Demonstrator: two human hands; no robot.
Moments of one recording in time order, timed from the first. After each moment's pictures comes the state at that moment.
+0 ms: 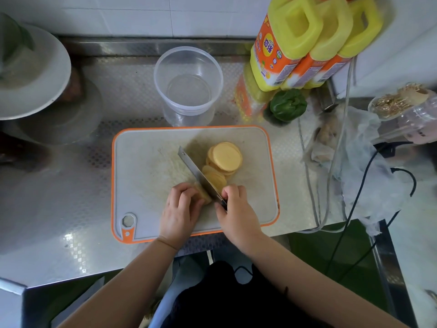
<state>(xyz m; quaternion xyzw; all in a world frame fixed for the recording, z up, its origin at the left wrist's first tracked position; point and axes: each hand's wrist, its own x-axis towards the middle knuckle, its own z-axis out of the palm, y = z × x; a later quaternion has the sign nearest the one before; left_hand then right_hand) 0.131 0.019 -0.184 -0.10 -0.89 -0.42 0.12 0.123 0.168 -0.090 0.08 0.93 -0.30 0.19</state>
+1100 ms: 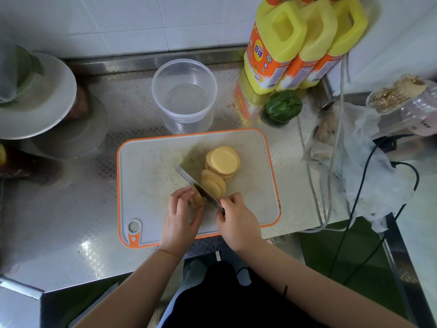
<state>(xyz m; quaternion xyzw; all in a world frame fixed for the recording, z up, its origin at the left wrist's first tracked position) 0.140 0.015 -0.170 -0.07 -0.90 -0.42 0.07 0.137 0.170 -0.102 0.03 0.96 -0.24 0.16</state>
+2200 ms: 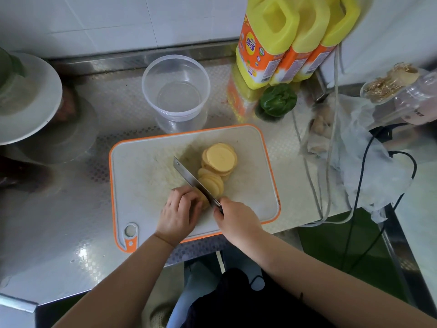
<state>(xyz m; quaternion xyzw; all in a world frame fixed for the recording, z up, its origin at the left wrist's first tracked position) 0.111 0.006 -0.188 -0.24 -0.89 -0.36 0.17 0.125 0.175 -0.099 0.02 0.94 -0.22 0.27</state>
